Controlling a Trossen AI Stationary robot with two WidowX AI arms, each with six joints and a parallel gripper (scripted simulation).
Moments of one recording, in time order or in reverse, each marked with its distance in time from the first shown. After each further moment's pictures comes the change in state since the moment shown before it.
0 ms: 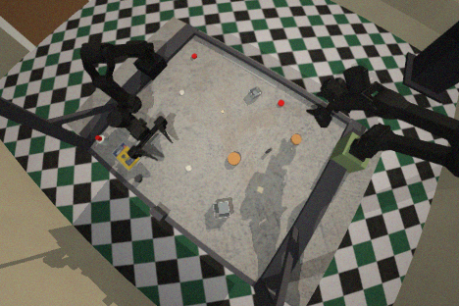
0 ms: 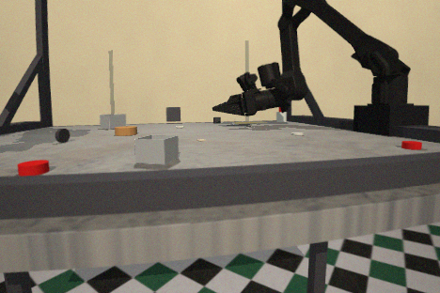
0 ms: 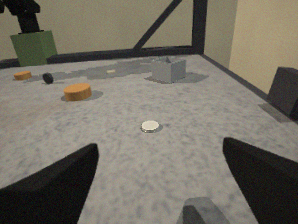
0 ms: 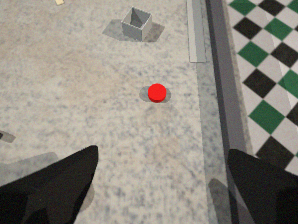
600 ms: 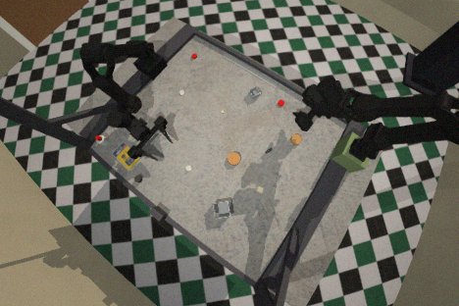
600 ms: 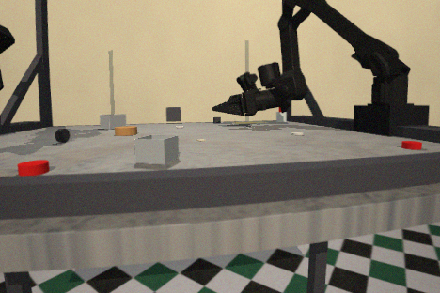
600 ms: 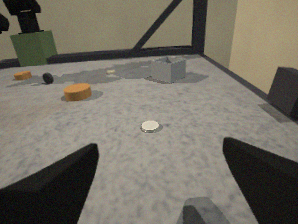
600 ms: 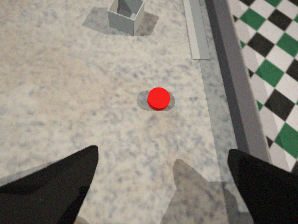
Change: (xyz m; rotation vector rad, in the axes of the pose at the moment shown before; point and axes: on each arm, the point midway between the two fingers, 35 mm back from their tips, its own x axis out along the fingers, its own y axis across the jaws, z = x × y) left arm 0.000 0.000 0.000 0.000 0.000 0.000; right arm 0.049 0.020 0.003 0.021 0.040 -0.135
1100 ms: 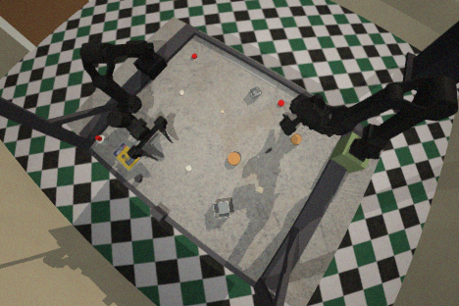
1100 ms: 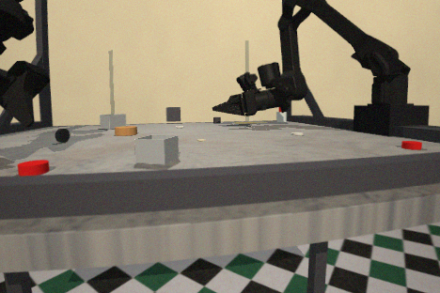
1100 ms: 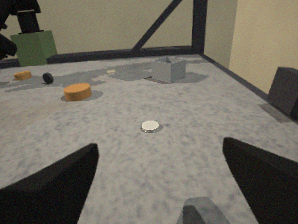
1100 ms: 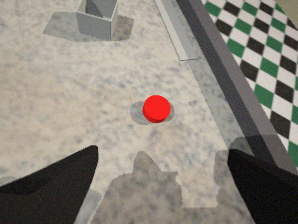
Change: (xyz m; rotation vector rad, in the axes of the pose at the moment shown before) left arm 0.000 0.000 0.000 0.000 0.000 0.000; right arm 0.042 0.022 -0.007 0.103 -0.084 -0.231
